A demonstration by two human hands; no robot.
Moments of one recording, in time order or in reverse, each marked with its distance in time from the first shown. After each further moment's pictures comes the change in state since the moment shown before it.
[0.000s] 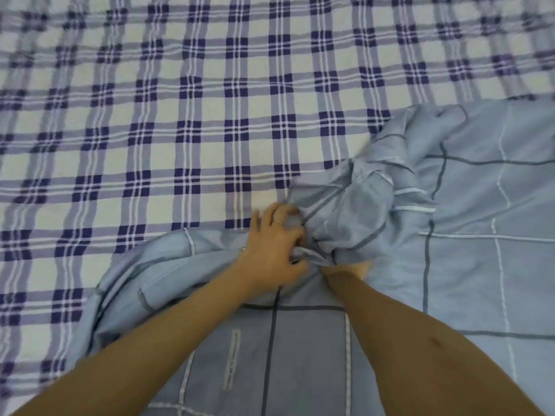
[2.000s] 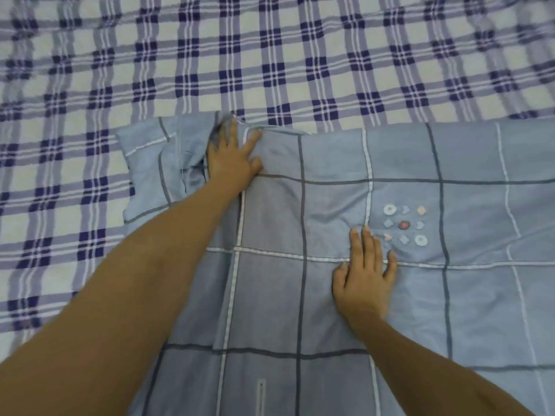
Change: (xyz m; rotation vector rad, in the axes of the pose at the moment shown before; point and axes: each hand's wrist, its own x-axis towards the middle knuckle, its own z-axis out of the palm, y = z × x) left_hand 0.183 -0.144 -0.068 0.409 -0.096 -0.371; right_hand -0.012 -0.018 -0.056 -0.130 0.383 -0.287
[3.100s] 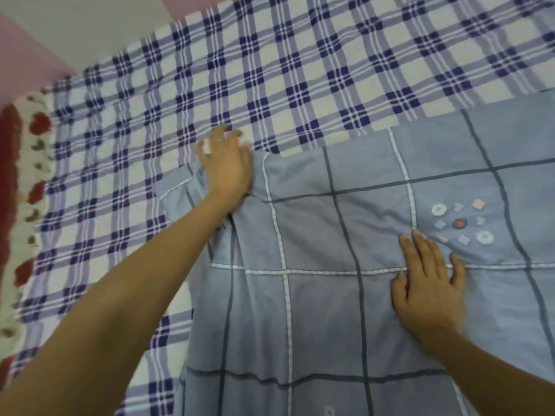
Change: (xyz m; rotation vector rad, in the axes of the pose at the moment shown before) left_hand -0.001 -0.057 -0.062 -0.124 0.475 -0.071; right_hand 0.006 -0.008 0.000 0.095 0.054 -0.016
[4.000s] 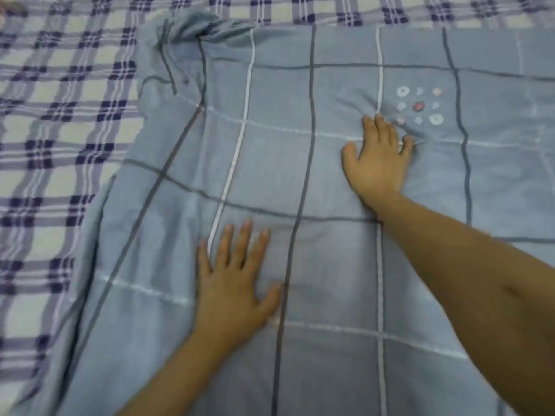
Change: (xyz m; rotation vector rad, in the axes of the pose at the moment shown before) left_hand -0.456 0.069 0.010 -0.003 -0.221 0.134; right_hand 0.005 0.016 0.005 0.050 0.096 -0.137
